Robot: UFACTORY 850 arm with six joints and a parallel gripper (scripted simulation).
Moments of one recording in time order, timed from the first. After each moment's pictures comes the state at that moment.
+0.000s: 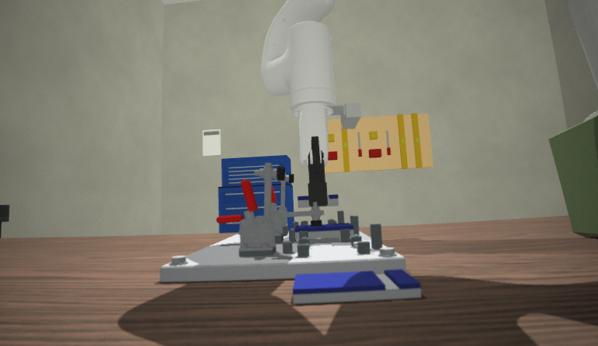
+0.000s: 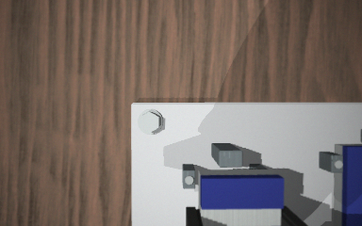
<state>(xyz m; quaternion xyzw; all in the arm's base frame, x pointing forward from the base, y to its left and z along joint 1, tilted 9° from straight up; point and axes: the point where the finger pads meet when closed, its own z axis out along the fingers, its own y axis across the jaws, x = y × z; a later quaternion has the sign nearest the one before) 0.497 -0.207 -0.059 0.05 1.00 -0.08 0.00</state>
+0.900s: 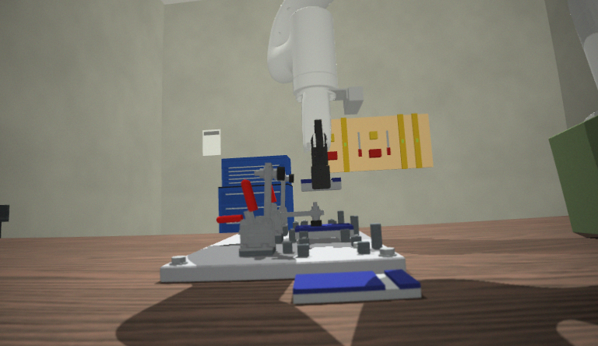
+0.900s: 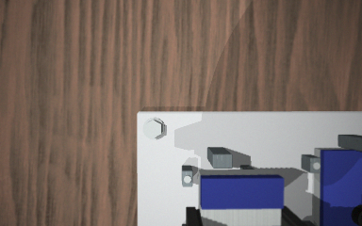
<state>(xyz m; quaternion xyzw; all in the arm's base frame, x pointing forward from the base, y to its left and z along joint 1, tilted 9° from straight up) 0.490 -0.201 -0.030 0.05 1.00 -0.08 0.00</state>
